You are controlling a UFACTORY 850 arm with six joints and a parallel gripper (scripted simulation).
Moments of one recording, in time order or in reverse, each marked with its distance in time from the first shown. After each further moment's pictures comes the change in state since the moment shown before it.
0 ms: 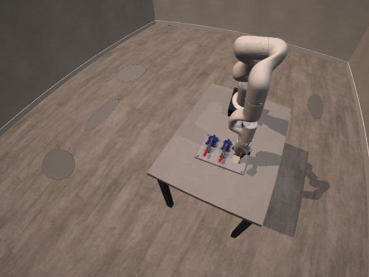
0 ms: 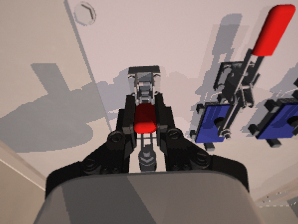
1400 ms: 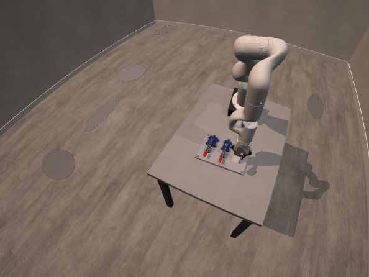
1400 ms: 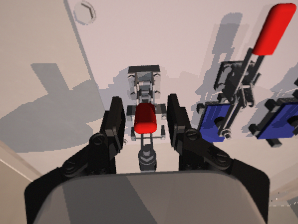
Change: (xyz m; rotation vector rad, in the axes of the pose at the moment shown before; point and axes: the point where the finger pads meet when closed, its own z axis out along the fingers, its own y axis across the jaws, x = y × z) arm -0.001 0.000 0.000 0.000 0.000 0.000
